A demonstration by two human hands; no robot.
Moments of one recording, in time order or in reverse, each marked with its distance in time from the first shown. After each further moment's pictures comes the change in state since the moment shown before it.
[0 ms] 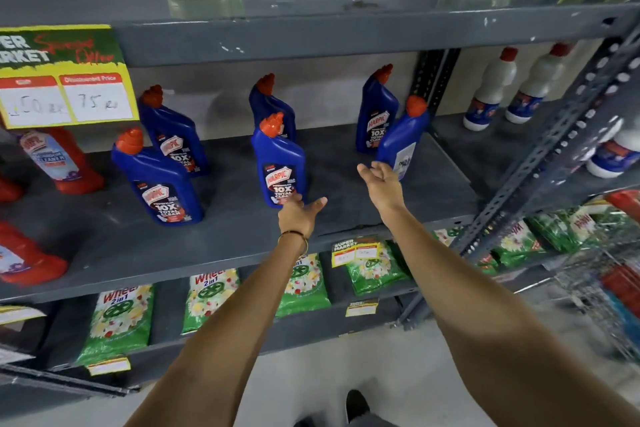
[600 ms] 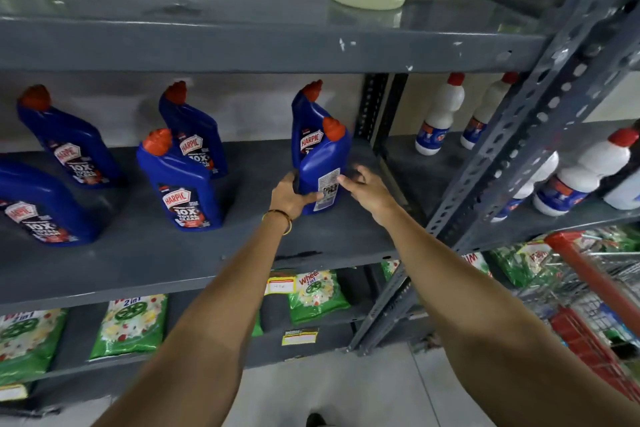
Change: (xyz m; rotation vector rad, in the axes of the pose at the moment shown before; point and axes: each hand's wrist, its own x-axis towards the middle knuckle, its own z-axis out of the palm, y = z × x) left_hand 0.038 0.093 0.130 -0.054 -0.161 0.177; right_hand 0.108 0.001 -0.119 -0.144 -0.262 0.036
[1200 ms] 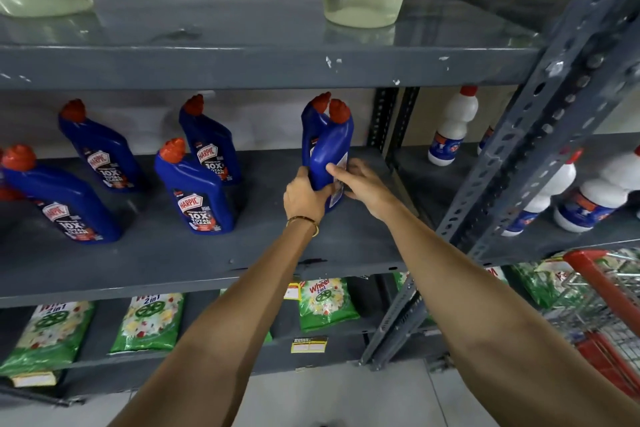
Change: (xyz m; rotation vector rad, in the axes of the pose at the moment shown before) left_hand -0.016 0.032 0.021 0.203 0.364 0.113; right_hand -0.004 -0.035 0.004 0.137 -0.194 -0.126
